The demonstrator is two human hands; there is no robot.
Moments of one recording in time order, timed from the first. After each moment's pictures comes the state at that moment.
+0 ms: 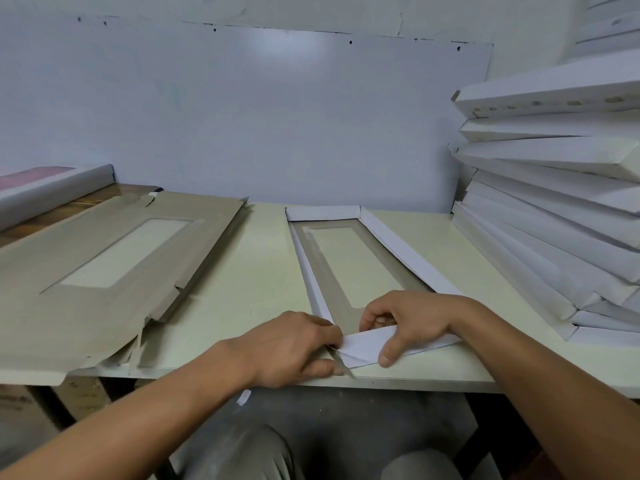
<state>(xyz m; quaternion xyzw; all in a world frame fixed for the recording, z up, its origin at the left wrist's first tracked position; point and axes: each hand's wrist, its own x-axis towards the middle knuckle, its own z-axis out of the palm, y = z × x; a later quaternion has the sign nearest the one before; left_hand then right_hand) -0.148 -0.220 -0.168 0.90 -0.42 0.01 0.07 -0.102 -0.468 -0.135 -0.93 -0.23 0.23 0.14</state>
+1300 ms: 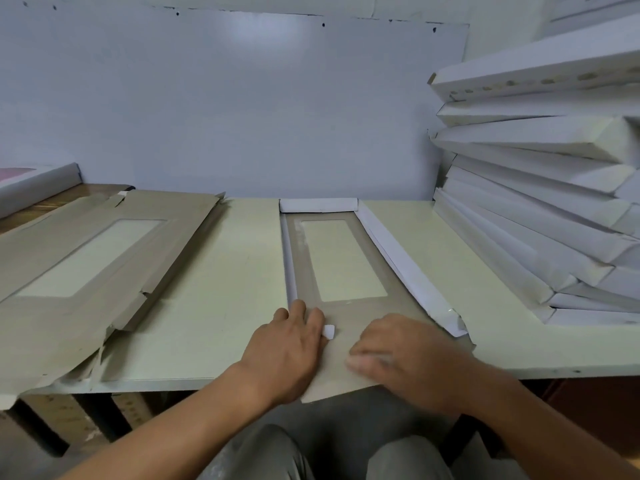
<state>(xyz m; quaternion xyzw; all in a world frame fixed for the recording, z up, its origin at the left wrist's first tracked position) -0.152 -0.261 -0.199 0.97 -0.21 0.08 -0.02 -0.188 -0.471 -0.155 -0.96 -0.26 -0.02 0.11</state>
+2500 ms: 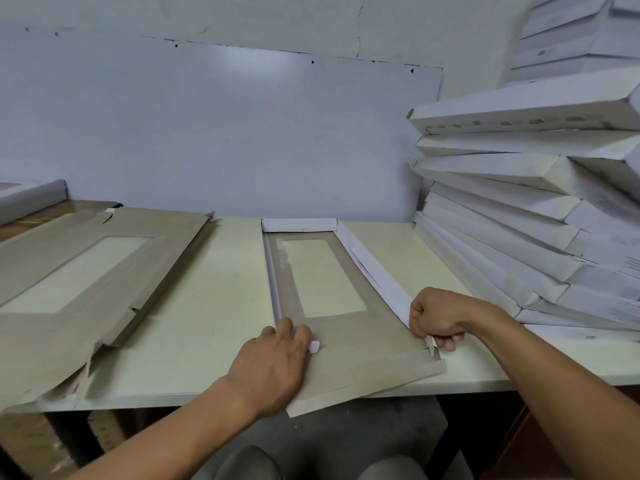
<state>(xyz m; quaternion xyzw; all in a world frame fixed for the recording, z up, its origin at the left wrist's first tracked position) -0.146 -0.259 -0.205 0.97 -0.21 0.11 -0.03 -0.105 -0.552 -0.124 -0.96 0.06 0.21 0.17</state>
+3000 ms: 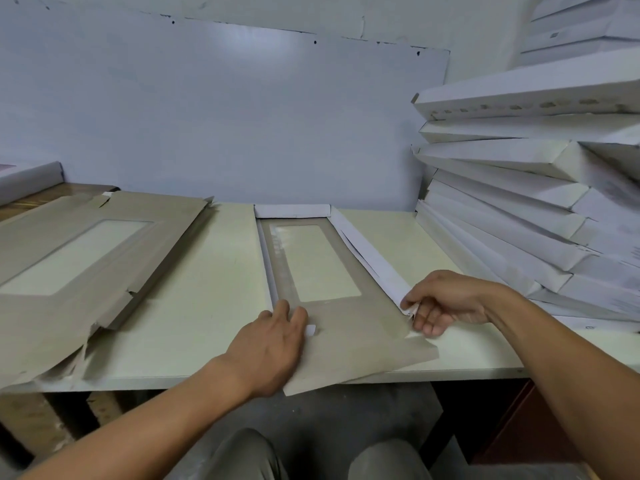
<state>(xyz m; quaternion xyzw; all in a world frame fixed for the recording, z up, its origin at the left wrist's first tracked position) -0.142 -0.254 -0.204 0.97 -0.24 0.09 0.01 -0.096 -0.571 -0.129 -0.85 0.08 0.24 0.47</state>
